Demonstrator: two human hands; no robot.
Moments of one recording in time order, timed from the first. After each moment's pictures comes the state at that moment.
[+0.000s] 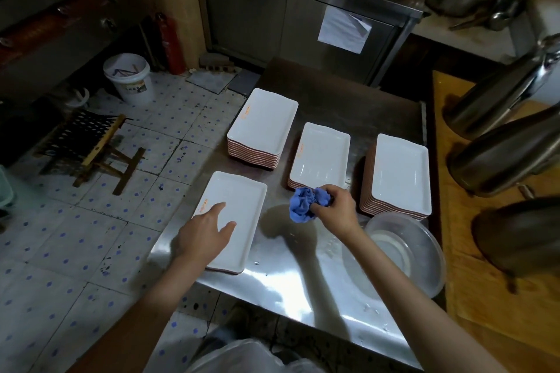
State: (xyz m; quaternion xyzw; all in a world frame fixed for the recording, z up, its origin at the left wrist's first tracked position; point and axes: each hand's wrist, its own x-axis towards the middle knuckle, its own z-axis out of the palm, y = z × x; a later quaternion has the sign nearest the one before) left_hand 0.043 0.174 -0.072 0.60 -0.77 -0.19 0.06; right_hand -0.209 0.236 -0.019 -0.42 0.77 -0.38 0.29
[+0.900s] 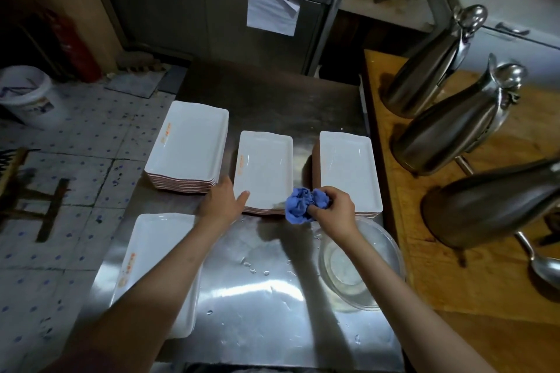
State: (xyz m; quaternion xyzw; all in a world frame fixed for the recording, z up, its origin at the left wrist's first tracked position) left_hand -0.139 0.084 -0.088 0.53 -0.80 -0.29 0.03; right_hand -0.296 0.246 -0.017 -0.29 0.83 -0.40 0.25
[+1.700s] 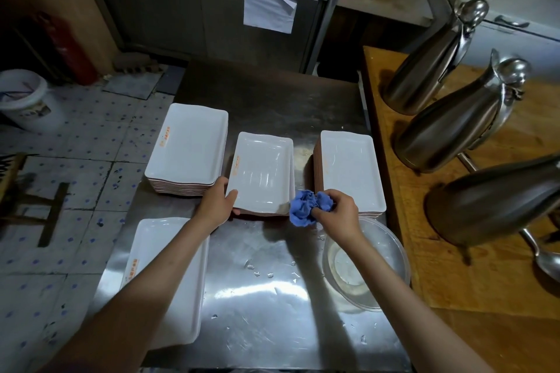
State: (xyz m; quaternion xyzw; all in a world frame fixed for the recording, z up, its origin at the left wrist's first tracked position) left_hand -0.129 0.069 -0.093 0.48 -0.72 -0.49 0.11; right_hand -0.298 0.246 -0.025 -0.27 0.84 -0.40 0.25
